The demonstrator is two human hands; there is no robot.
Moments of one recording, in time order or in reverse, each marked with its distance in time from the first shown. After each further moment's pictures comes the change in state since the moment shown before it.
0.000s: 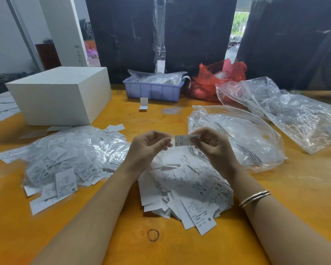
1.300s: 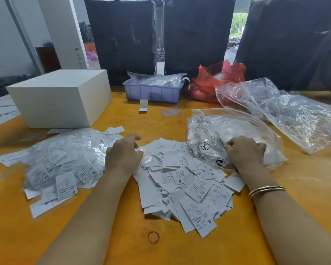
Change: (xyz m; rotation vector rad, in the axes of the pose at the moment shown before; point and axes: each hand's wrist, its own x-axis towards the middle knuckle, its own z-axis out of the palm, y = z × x) left_hand 0.001 -0.008 -0.035 1.079 0.266 -0.131; right_hand 0.009 0.041 -0.063 -1.376 0.158 0.537
